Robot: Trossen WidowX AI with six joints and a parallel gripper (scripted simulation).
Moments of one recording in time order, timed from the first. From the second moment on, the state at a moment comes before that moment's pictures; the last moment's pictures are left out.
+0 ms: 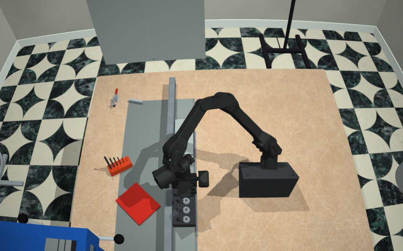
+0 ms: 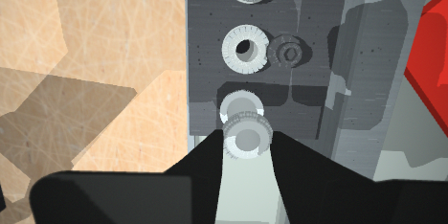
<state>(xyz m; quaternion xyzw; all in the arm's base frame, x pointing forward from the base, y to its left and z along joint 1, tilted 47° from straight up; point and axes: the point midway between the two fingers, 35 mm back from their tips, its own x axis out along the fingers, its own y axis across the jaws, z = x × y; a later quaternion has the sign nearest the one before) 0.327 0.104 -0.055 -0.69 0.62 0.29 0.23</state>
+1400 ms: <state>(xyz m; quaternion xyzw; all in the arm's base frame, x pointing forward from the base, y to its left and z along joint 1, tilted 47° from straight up) 0.328 0.083 -0.076 -0.69 0.62 0.29 0.23</state>
